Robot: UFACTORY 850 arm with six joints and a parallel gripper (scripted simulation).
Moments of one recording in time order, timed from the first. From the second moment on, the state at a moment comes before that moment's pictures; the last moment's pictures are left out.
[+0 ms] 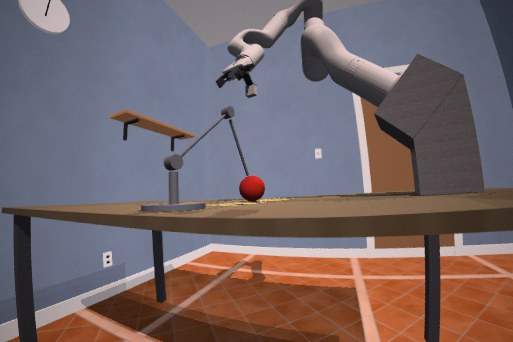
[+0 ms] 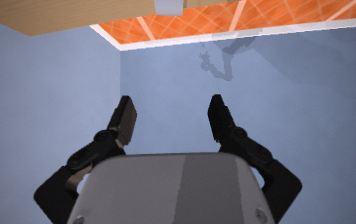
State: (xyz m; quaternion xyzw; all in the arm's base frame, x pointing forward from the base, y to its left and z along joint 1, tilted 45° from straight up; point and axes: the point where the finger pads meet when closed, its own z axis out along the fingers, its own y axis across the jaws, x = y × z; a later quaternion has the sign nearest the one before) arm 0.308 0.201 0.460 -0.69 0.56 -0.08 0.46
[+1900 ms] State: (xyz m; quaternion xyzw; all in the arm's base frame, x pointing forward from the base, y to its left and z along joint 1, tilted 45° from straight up) arm 0.322 0.249 0.453 -0.69 0.56 -0.09 0.44
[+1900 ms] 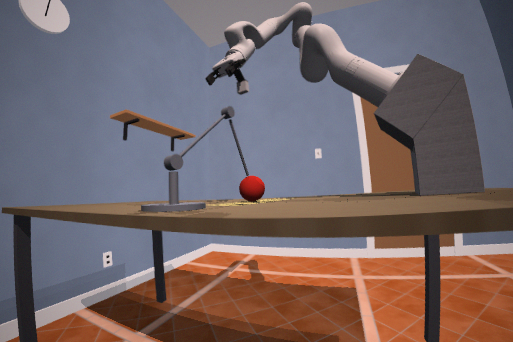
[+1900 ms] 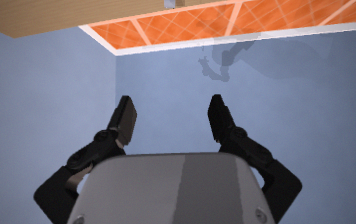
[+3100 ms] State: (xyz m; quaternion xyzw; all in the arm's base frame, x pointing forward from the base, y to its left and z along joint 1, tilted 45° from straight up) arm 0.324 0.248 0.455 -0.70 0.61 -0.13 0.34
